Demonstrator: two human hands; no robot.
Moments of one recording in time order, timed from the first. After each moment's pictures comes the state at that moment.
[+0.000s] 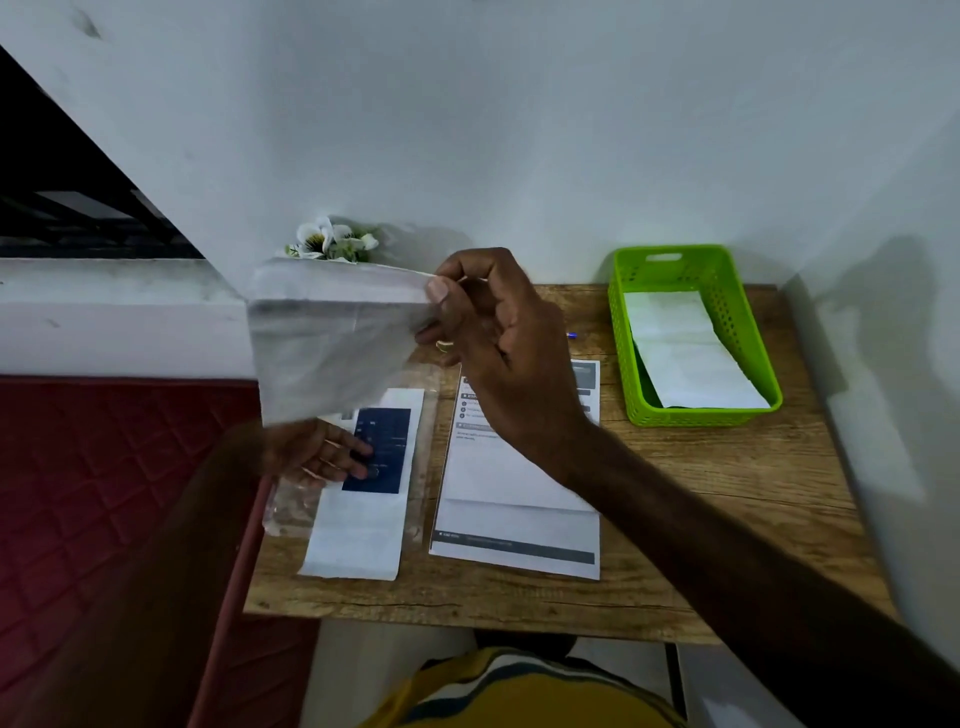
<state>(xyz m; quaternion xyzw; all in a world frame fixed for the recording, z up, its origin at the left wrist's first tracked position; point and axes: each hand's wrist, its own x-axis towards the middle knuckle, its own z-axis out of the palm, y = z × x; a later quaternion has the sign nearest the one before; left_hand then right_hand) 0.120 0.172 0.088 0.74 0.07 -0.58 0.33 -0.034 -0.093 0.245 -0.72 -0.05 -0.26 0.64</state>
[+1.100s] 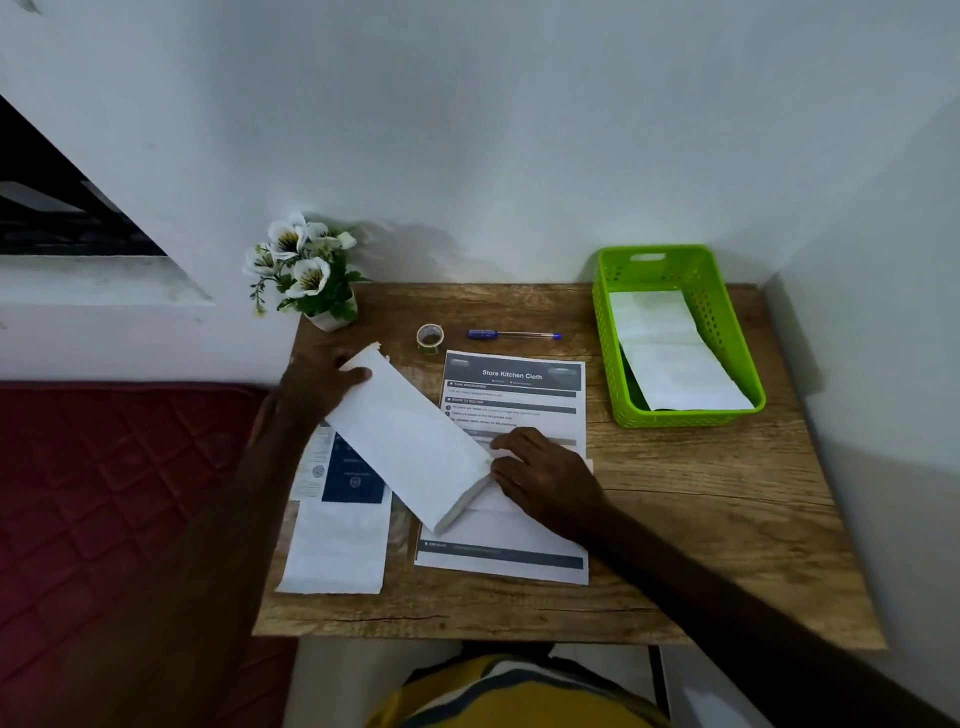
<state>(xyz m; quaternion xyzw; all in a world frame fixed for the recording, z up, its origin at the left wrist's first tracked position) 0.165 0.099 0.053 0.96 -0.10 -0.14 0.23 -0.088 -0.156 0.020 -0.96 -0.15 -0.18 0.17</state>
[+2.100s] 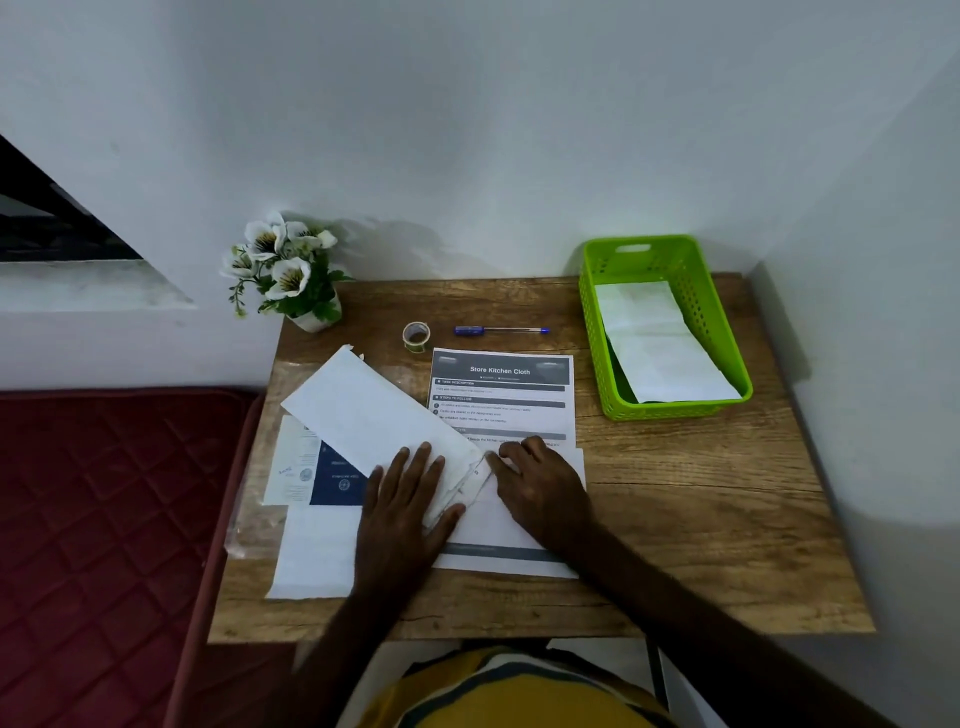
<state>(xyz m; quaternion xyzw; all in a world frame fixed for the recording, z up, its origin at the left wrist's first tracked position) -0.046 0.084 -0.014 0.93 -0.33 0.00 0.15 -0.103 -0.143 0.000 -0.97 -0.07 -0.22 0.09</state>
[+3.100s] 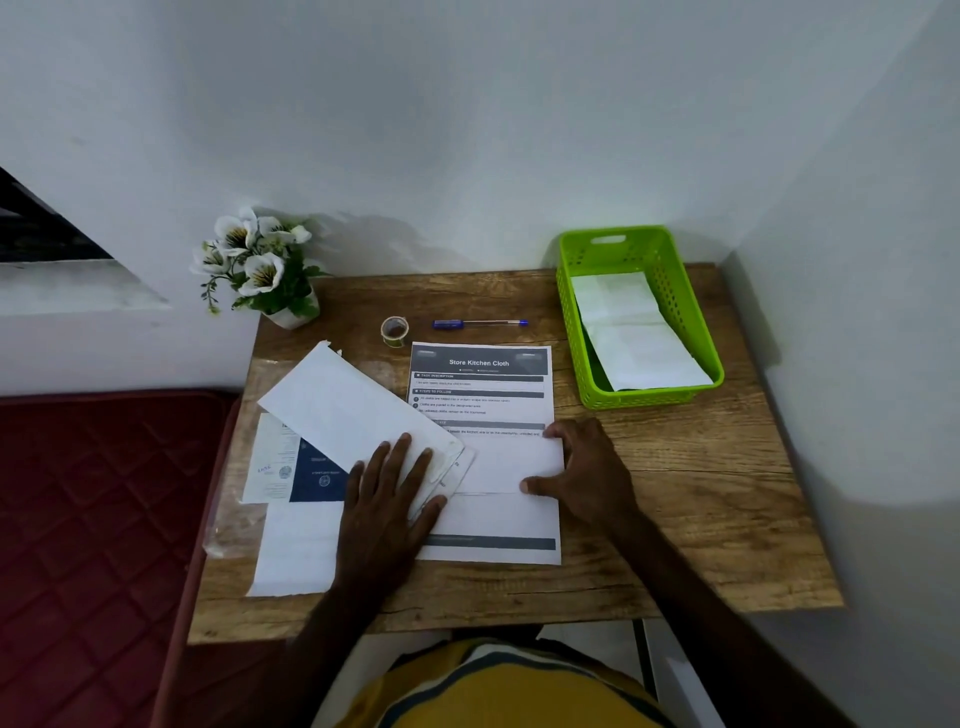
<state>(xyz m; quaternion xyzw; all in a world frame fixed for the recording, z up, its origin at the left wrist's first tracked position) -0.046 0.083 -0.008 0.93 -0.33 -0.07 0.12 -0.135 -0.199 0.034 -0.89 0.28 0.05 0.35</state>
